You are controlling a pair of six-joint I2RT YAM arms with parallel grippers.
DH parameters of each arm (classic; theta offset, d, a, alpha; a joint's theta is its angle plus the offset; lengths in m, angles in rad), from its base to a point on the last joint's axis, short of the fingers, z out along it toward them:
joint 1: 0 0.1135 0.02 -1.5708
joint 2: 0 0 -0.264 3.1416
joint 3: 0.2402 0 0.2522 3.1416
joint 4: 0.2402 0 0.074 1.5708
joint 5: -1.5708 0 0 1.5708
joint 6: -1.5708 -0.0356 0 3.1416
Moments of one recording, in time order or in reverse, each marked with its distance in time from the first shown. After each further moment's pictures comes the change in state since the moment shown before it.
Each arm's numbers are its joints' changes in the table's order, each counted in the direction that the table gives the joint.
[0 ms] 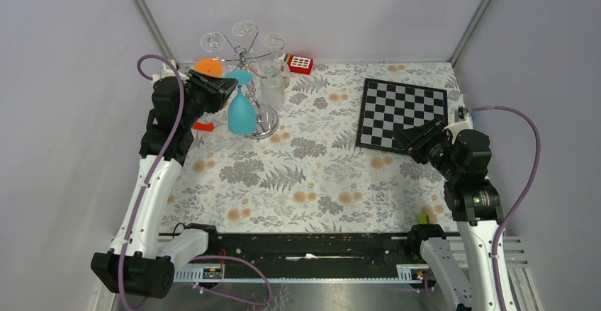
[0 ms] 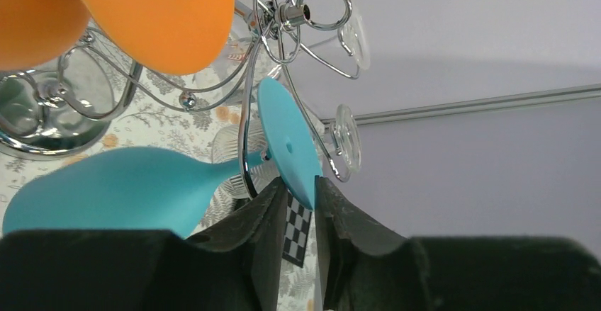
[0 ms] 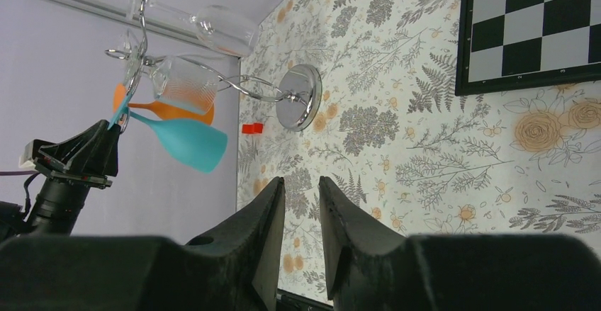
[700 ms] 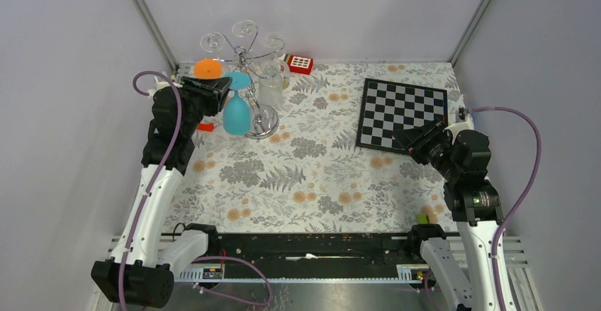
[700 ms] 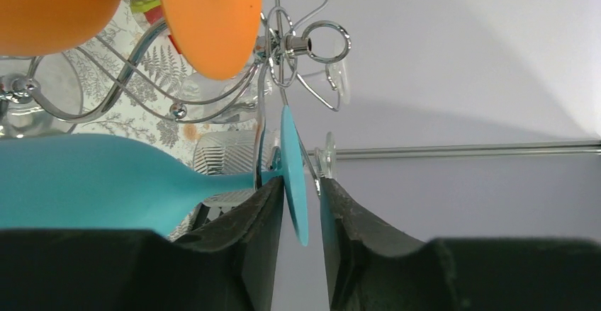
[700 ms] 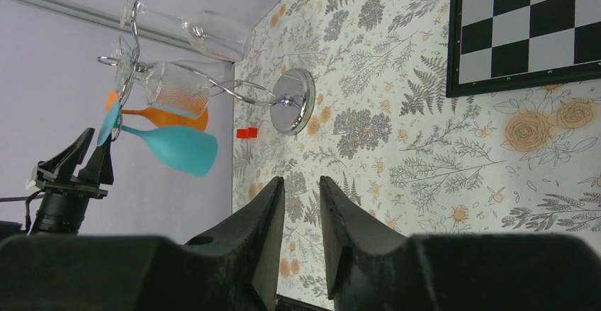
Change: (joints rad) left arm 0.000 -0.068 -0.111 -0.113 0.090 0.207; right arm 0.000 -0.002 -0.007 0.006 -0.025 0.004
